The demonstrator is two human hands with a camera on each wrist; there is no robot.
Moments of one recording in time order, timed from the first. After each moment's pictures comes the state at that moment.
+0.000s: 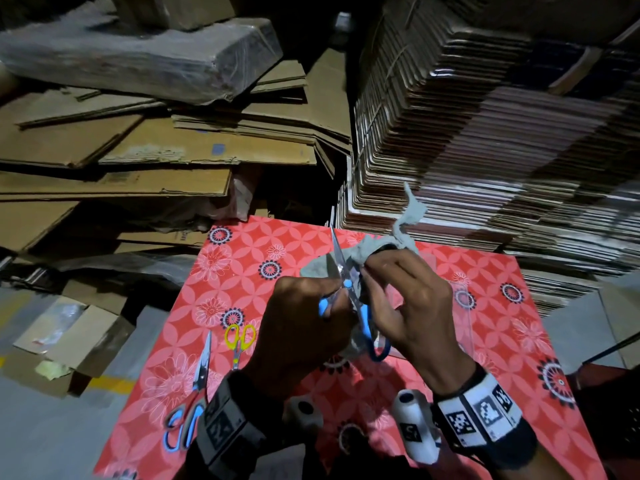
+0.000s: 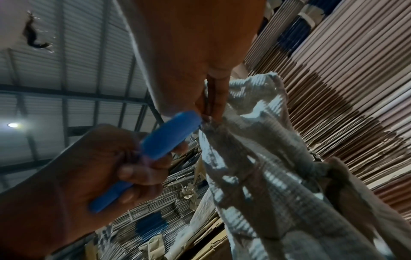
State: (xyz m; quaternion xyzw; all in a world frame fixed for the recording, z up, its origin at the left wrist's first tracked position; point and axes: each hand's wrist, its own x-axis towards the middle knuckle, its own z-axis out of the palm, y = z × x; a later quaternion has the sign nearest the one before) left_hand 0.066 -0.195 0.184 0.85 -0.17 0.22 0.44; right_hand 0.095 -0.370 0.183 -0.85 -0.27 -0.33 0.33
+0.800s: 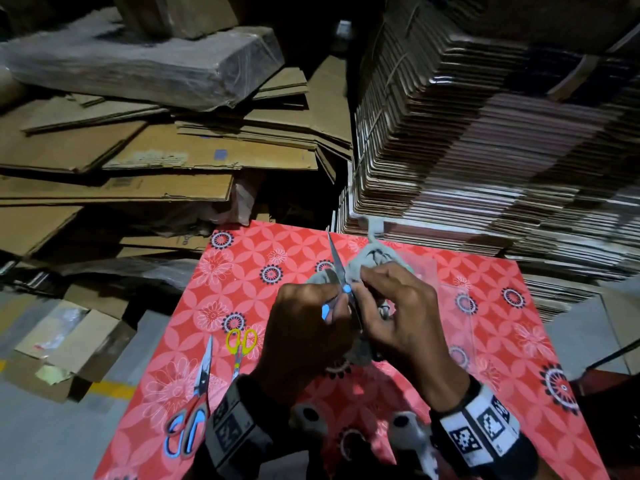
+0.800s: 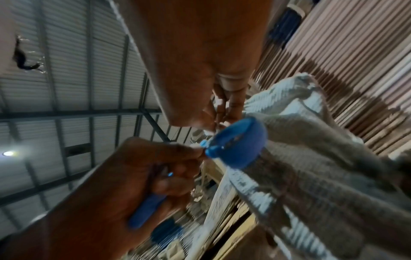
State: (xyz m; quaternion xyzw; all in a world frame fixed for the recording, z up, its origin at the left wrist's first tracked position) left_hand 0.066 -0.201 0.173 0.87 -0.13 0.23 0.42; right_hand 0.089 -0.360 0.181 -0.87 -0.21 -0.24 0.37
